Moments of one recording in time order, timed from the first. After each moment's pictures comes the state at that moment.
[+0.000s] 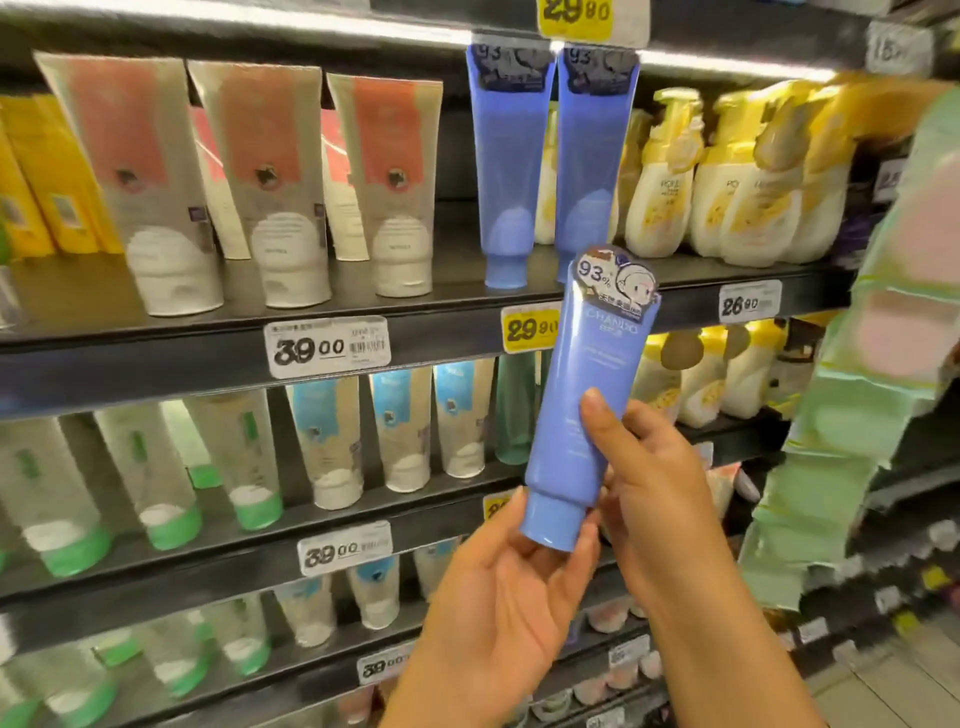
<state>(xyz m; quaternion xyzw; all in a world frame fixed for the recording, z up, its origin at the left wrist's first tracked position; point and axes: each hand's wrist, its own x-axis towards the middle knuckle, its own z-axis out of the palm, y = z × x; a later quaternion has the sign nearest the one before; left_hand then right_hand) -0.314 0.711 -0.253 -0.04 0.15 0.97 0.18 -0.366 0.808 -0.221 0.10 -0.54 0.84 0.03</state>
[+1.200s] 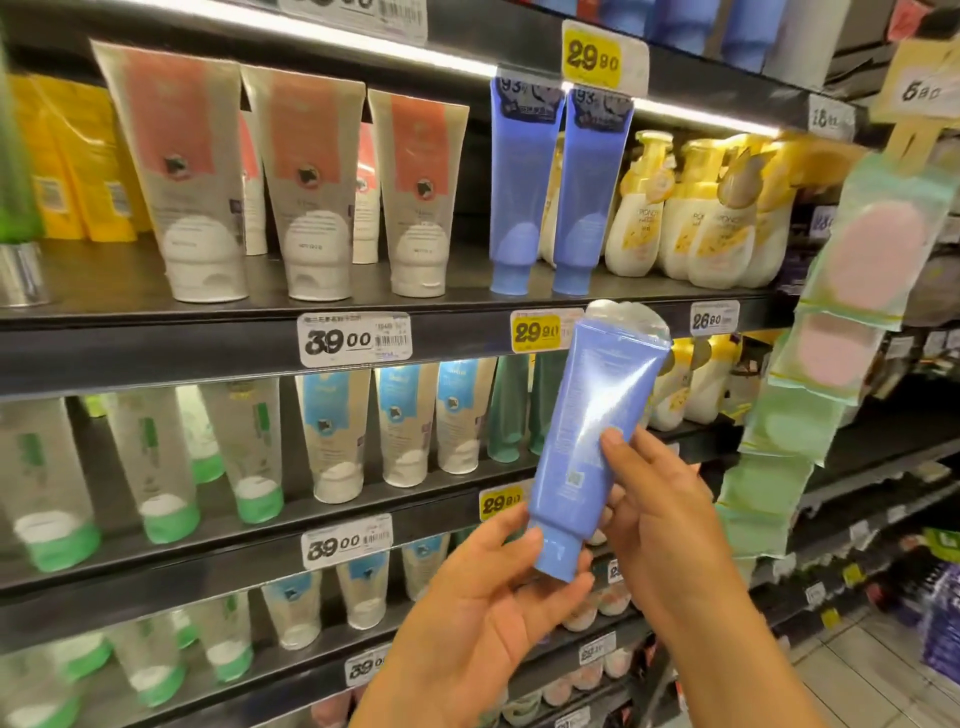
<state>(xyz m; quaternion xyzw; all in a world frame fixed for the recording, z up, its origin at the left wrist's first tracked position) -0.292 0.683 -0.271 0.03 0.33 0.93 0.17 -0.333 0.809 -0.234 0.11 -0.54 0.83 0.04</state>
